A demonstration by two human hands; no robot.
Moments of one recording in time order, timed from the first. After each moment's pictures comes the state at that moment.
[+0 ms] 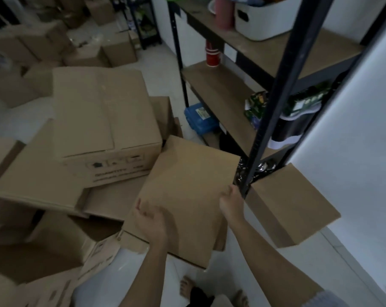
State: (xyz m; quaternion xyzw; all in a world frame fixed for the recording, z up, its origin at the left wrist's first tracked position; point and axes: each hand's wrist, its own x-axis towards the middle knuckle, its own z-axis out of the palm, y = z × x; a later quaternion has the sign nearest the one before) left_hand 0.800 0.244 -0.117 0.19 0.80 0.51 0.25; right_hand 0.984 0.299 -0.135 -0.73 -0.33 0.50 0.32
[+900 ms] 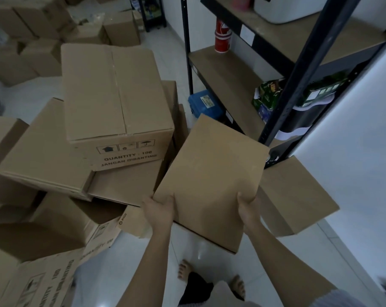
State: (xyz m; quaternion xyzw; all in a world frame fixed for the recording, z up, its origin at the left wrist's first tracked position) left_hand 0.778 0.232 -0.125 0.23 0.84 0.39 0.30; right_hand 1.003 0.258 -0.189 -0.75 -0.21 0.52 0.36
